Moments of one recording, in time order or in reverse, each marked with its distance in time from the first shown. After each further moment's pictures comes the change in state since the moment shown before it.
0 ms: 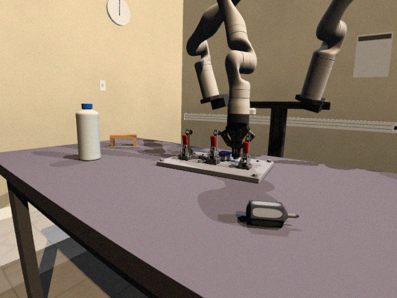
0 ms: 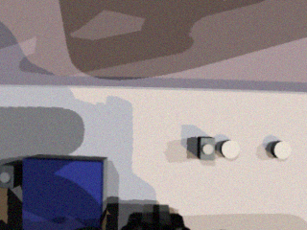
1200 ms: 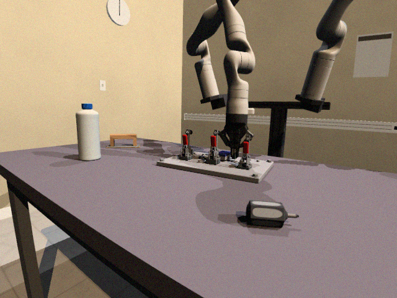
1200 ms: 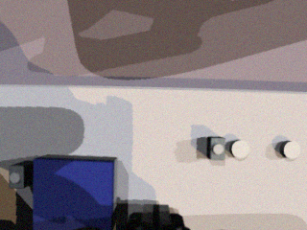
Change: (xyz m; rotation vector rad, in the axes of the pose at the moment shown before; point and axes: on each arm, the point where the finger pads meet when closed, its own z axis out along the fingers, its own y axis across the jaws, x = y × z) left arm 0.000 0.000 0.000 0.000 0.000 0.000; right arm 0.000 -0.006 0.000 0.000 0.000 0.000
